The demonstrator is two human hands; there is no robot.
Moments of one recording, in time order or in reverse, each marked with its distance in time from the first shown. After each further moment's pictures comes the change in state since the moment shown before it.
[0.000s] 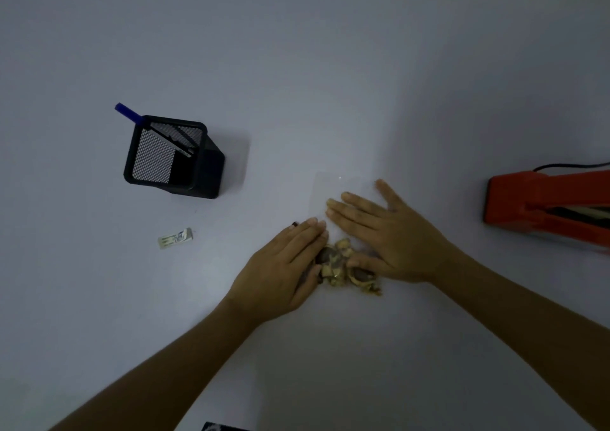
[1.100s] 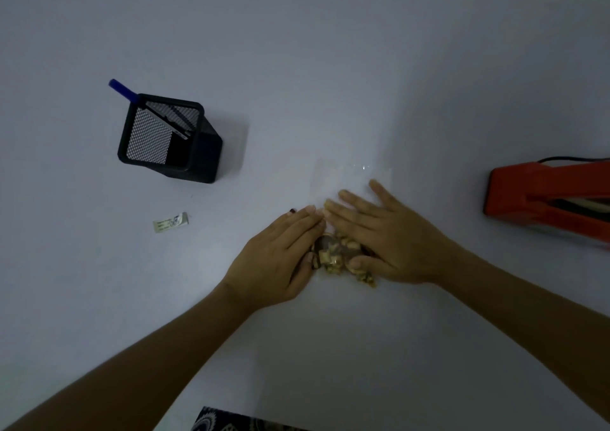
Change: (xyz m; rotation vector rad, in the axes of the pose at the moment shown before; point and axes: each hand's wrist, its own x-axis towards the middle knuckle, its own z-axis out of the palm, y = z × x) left_hand 0.000 0.001 0.002 -0.009 0.005 0.009; right_hand -0.009 -0.008 -0.003 0.021 -0.009 -0.087
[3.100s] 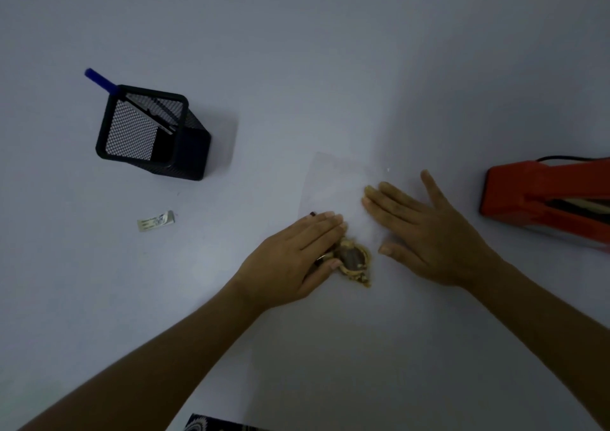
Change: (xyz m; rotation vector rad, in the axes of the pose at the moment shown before) left_hand 0.022 0.022 0.009 -0.073 0.032 0.063; right_hand -0.043 0.022 0.005 -0.043 0.053 0.228
